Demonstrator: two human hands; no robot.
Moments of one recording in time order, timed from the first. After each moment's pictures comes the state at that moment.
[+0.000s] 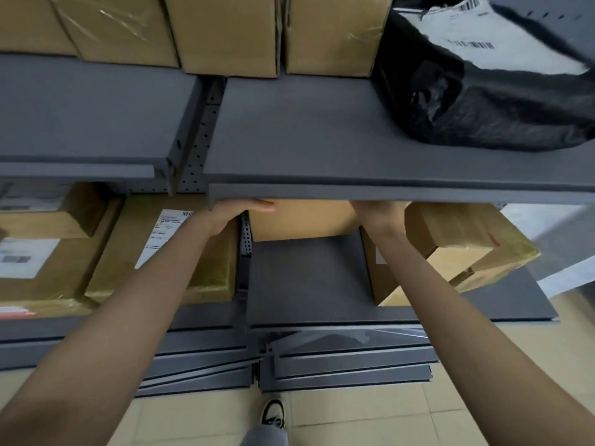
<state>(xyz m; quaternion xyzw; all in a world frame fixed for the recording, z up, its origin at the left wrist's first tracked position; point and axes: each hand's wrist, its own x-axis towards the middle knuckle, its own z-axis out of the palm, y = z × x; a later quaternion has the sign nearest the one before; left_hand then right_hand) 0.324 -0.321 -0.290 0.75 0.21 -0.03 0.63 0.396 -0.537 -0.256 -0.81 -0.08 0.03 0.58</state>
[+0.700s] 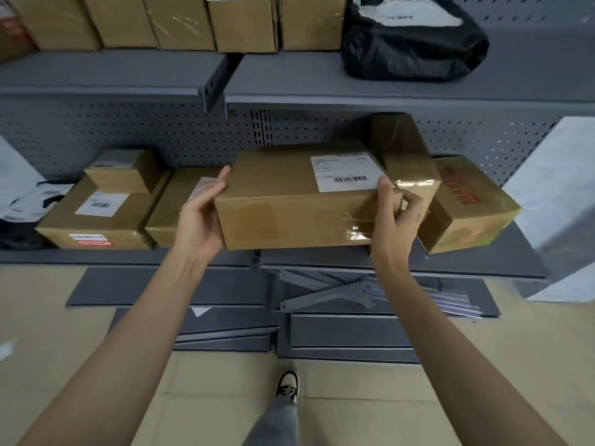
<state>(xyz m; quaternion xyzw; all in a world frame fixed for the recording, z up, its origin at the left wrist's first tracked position) 0.149 -0.421 -0.269 0.42 0.18 0.23 0.86 0.255 -0.636 -0.273 -0.71 0.02 -0.03 0.70</state>
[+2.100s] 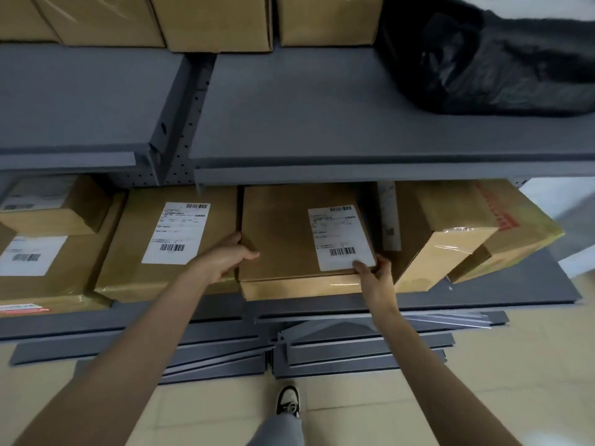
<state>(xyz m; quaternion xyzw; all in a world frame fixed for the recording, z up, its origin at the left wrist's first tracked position) 0.284 -0.325 -0.375 0.72 0.38 -0.18 0.55 0.344 -0.580 -0.405 -0.77 0.14 0.20 0.59</state>
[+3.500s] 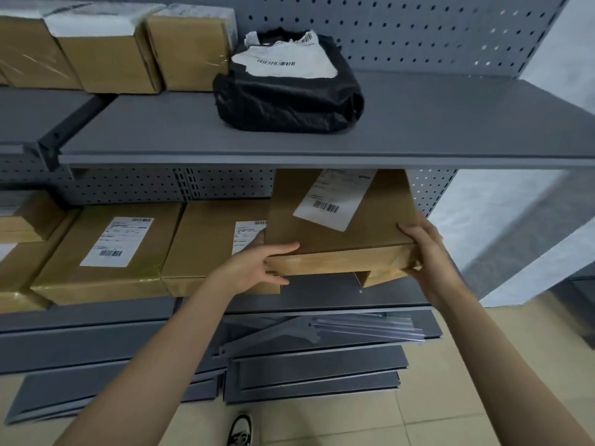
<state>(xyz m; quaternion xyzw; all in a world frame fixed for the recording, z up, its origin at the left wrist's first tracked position) 0.316 -0.533 -0.312 0.56 0.23 -0.14 0.78 0.407 -0.801 -0.281 -0.70 0.02 0.16 0.70</state>
